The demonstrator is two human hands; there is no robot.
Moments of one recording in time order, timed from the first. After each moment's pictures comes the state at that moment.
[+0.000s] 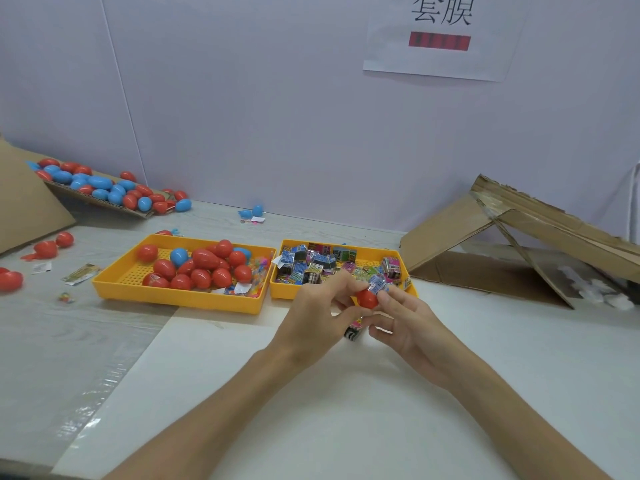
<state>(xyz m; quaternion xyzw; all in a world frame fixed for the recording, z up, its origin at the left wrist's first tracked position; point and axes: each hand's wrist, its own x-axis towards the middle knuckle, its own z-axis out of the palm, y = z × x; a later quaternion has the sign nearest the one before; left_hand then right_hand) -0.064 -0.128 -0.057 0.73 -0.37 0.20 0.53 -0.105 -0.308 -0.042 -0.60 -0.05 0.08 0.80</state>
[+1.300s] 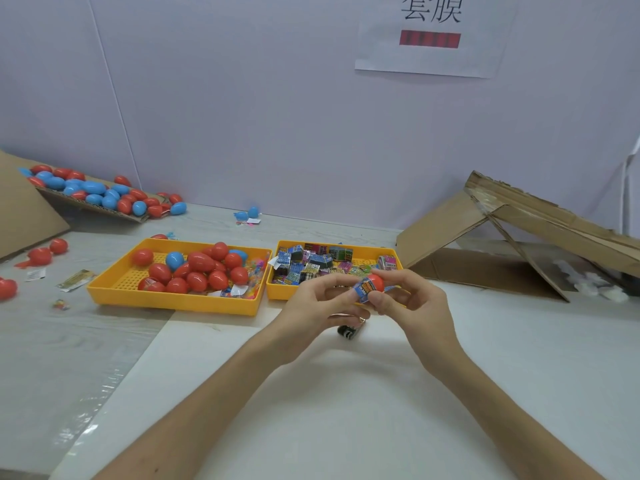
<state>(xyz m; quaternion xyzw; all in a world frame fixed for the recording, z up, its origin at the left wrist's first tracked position) -0.059 -0.126 -0.045 0.57 -0.23 -0.20 0.76 -0.108 -0.305 -0.042 -0.72 -0.08 -0.19 0.66</state>
